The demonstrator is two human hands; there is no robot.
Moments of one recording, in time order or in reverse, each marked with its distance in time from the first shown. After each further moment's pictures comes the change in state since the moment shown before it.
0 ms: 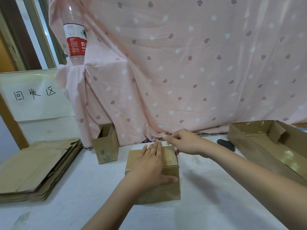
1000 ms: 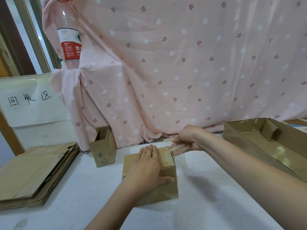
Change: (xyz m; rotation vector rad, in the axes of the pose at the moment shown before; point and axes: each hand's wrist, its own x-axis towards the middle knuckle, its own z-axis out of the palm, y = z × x) left_hand -0.013 0.010 -0.011 0.030 0.002 -0.059; right_hand 0.011 -0.004 -0.017 0.572 -0.004 0.446
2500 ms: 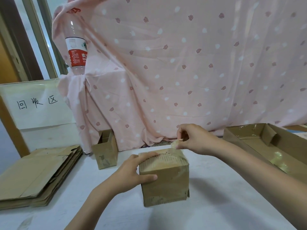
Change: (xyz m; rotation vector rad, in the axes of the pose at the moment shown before) left_hand -0.017 -0.056 0.005 -0.715 0.010 0.002; right_hand -0.046 0.010 -0.024 -0.675 0.171 -0.663
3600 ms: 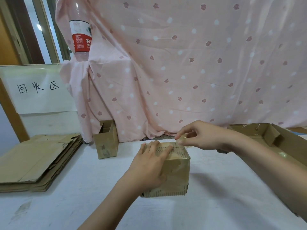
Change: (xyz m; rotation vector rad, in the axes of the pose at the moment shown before) left_hand 0.010 0.034 0.035 0.757 0.075 0.160; right_hand -0.015 -0.020 -0.018 0.015 -0.274 0.029
